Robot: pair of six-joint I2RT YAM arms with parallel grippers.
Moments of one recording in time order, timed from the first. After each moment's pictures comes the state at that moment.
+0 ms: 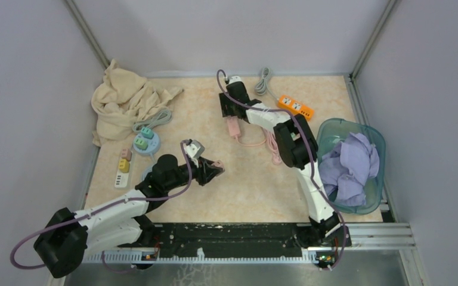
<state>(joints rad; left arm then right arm) -0.74 0.98 0.31 0.48 0.24 -0.22 0.57 2.36 1.85 -0.15 0.17 0.21</state>
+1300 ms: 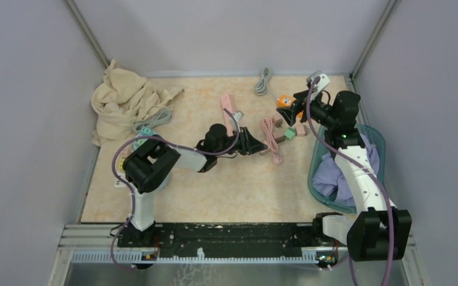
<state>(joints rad) -0.76 1.95 0.88 0.96 0.44 -0.84 0.05 1.15 0.93 0.09 -0.72 -0.10</state>
